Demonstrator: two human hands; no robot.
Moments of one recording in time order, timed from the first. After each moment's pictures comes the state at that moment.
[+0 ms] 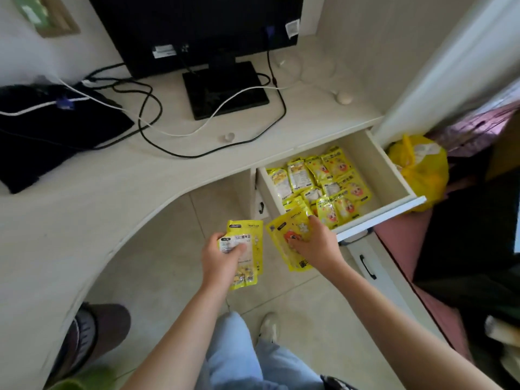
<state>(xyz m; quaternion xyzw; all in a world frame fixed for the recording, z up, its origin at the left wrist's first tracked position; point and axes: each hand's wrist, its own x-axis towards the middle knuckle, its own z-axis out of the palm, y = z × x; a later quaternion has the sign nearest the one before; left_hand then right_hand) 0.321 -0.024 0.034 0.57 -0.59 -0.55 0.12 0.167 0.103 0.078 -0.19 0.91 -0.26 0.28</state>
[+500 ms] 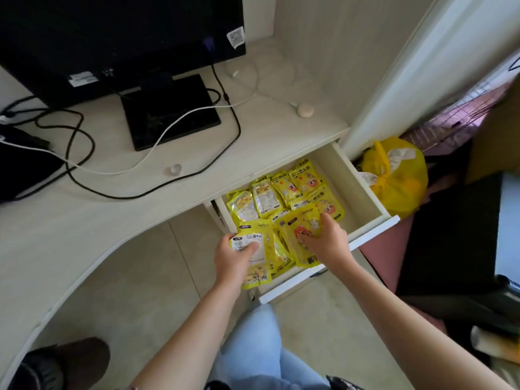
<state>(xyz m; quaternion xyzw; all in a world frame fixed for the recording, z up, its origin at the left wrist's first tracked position) 0.148 -0.005 0.011 0.57 -0.59 -0.58 0.06 0.010 0.126 0.071 -0.10 0.91 -0.27 0.29</state>
